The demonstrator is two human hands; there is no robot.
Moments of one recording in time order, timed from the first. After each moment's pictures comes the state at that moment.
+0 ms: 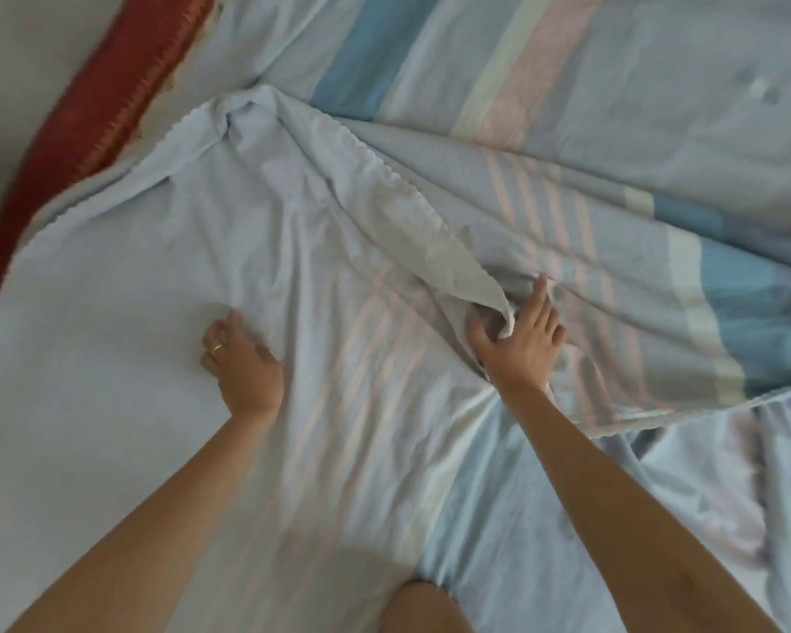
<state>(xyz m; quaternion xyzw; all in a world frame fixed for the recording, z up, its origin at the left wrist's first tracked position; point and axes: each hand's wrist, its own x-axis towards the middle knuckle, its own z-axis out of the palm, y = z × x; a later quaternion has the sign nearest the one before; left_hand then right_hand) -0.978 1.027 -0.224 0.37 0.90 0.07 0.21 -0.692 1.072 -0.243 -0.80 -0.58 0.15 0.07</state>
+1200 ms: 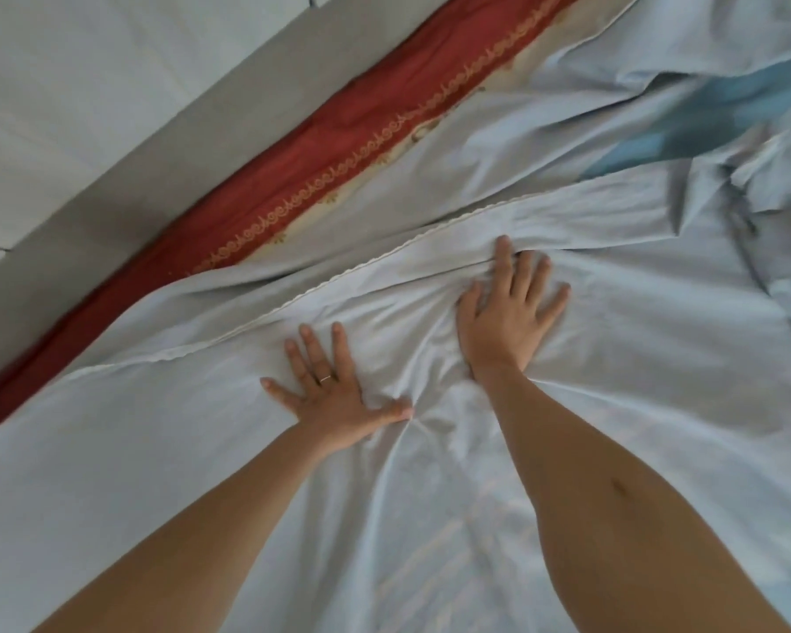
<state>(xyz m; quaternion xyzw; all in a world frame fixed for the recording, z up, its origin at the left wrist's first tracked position) -1.040 1.193 -0.244 0.34 0.84 -0.11 0.41 -0.911 1.335 -0.284 -0.65 -0.74 0.13 0.02</state>
